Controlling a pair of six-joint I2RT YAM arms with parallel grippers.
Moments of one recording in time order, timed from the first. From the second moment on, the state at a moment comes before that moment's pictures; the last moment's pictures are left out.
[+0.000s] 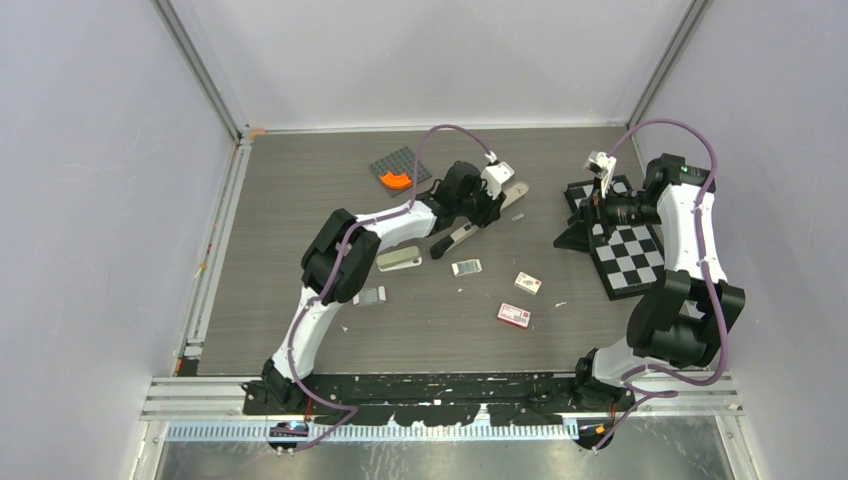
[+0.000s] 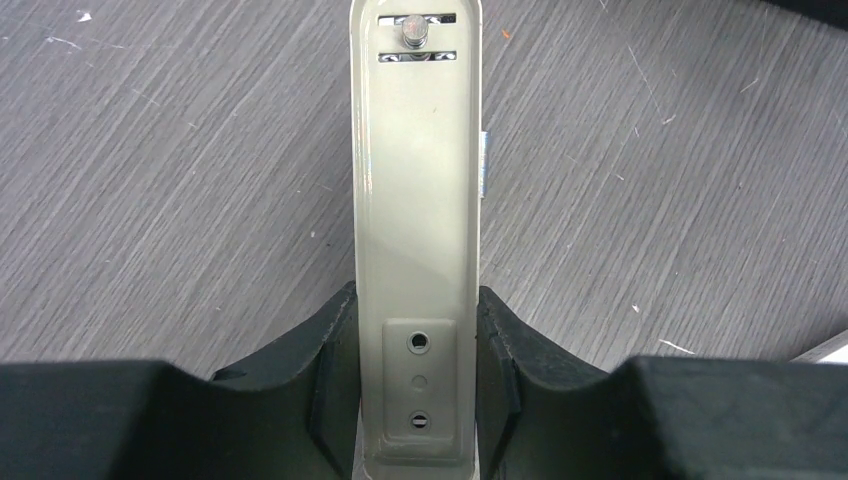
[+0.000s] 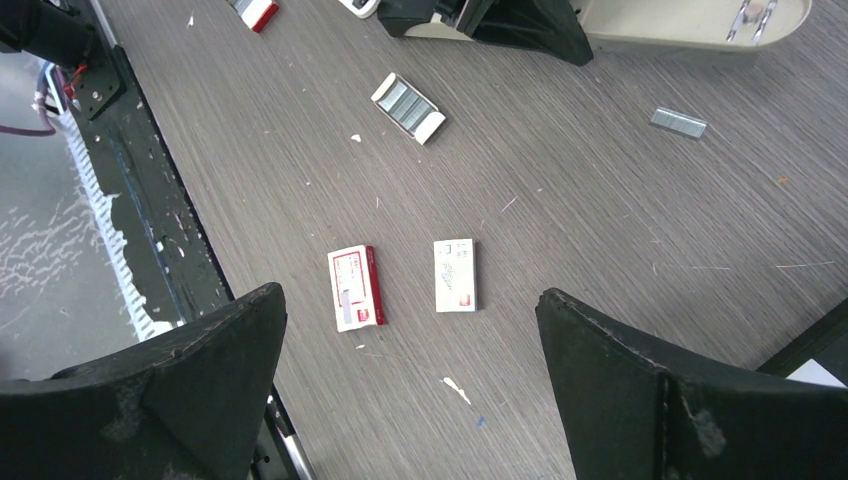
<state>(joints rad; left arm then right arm) -0.76 2.28 1.72 0.05 0.23 0.12 -0.33 1.51 1.36 -1.35 -1.04 -1.09</state>
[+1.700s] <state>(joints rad) -0.42 1.46 0.97 0.62 -0.03 -0.93 0.50 1.49 1.12 0.05 -0.85 0.53</state>
